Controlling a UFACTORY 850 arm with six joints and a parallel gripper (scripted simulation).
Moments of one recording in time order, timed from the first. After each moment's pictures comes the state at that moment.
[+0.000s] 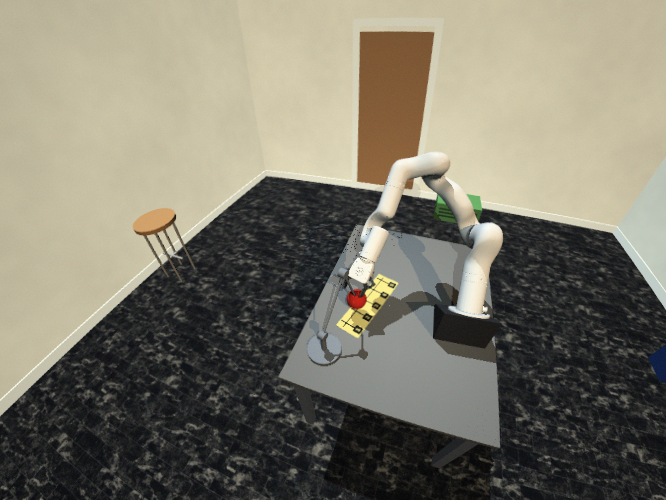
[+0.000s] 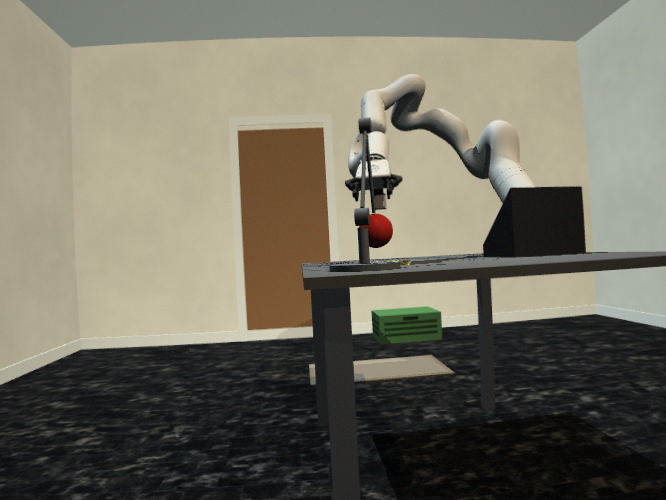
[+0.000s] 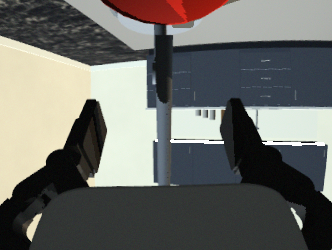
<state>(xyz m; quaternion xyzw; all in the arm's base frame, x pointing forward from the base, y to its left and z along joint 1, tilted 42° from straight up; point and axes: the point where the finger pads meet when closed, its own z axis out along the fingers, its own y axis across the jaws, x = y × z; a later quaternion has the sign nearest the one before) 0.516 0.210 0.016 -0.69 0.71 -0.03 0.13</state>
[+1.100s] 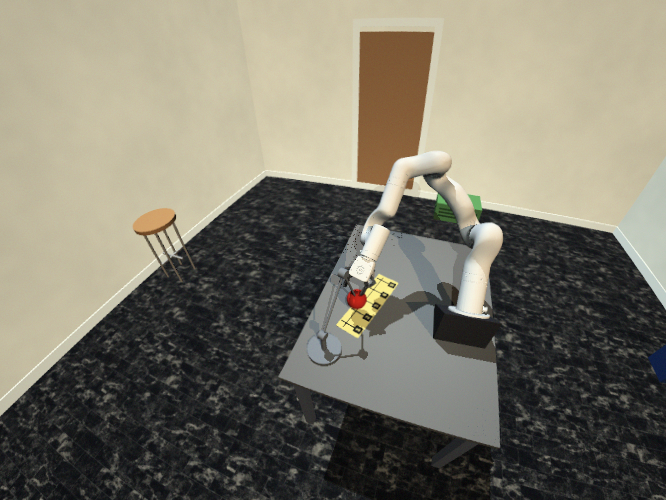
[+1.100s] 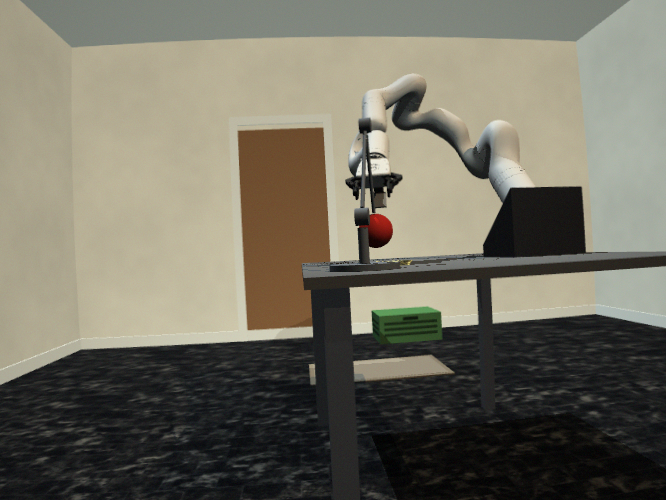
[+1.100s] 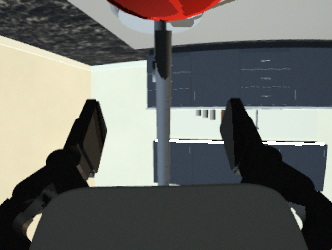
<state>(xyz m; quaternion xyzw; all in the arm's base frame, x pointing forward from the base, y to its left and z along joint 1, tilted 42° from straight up) 0.514 0.209 0.024 -0.69 0.71 -0.03 0.13</state>
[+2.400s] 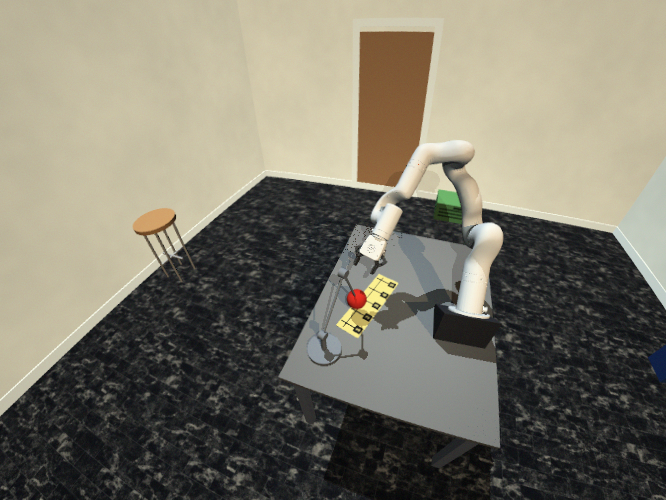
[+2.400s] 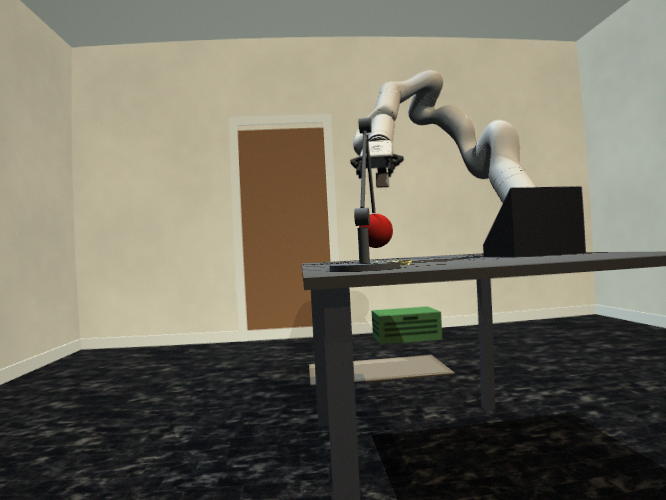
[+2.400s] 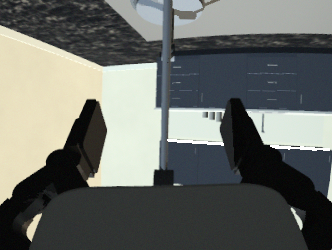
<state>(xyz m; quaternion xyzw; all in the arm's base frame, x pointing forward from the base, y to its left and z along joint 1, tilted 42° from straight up) 0.487 0.195 0.129 -0.68 0.72 -0.06 0.14</state>
